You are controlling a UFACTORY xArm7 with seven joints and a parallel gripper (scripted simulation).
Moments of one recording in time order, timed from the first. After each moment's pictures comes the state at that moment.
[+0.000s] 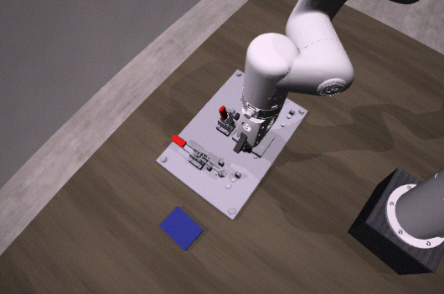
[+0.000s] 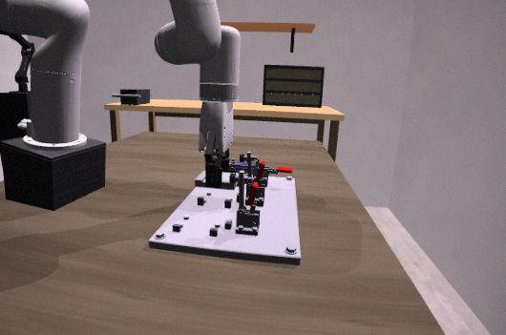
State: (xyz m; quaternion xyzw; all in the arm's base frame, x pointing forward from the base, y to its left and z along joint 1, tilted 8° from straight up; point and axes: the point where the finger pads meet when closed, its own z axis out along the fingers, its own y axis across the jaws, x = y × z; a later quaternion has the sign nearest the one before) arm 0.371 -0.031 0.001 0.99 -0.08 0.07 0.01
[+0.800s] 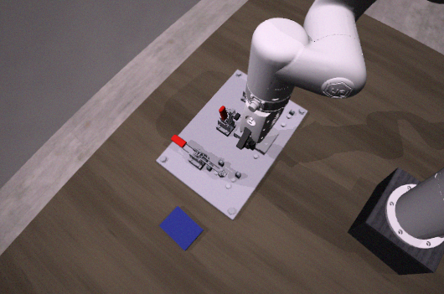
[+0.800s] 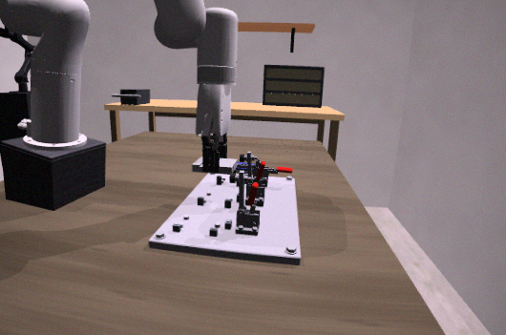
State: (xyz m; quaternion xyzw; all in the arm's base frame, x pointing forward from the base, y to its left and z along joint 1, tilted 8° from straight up) arm 0.361 -0.029 0.031 0.99 -0.08 0.07 0.01
